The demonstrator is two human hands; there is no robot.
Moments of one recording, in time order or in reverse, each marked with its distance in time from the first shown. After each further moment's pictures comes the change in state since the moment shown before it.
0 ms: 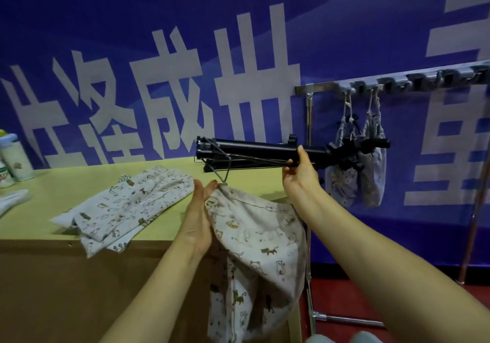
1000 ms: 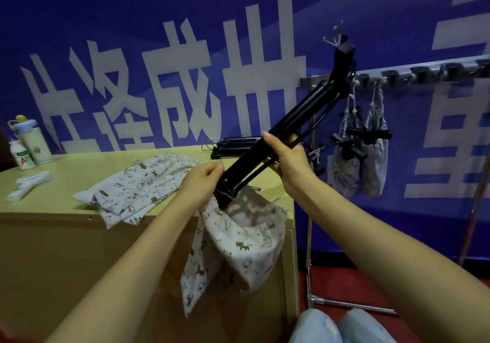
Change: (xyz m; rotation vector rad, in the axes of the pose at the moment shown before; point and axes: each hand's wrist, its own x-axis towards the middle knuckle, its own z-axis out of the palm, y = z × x) left_hand -0.016 0.039 -0.001 1.119 0.024 0.254; right_hand -0.059 0.005 -0.006 -0.652 -0.508 -0.196
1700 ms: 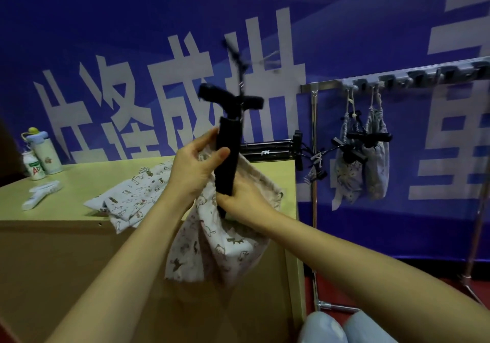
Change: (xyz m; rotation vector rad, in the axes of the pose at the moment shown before) left_hand -0.029 0.056 -0.033 -0.327 0.175 0.235; right_hand -0.060 0.035 0.051 -0.944 -0.374 -0.328
